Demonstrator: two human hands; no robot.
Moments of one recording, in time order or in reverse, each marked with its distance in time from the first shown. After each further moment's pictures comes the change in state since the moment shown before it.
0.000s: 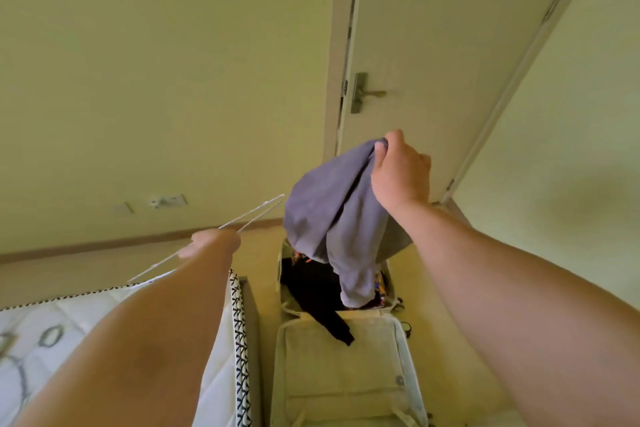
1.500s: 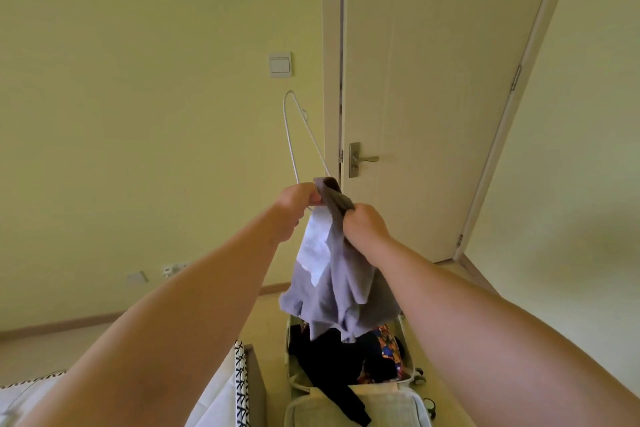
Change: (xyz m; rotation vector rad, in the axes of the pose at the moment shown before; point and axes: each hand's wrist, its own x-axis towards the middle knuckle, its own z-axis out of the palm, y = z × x) left_hand -0.306 0.125 -0.089 -0.557 -0.351 0.772; right_hand 0.003 -0.023 -0.038 0.469 -0.438 0.309
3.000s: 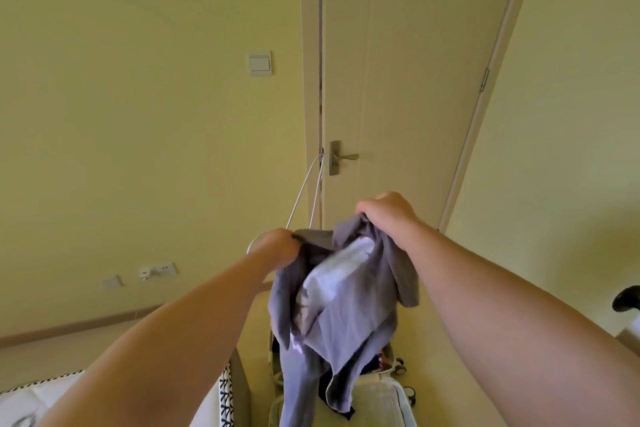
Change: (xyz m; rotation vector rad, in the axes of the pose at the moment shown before) left_hand -0.008 -0.077 0.010 0.979 0.002 0.136; right_hand -0.014 0.024 -0.069 0.024 0.069 0.159
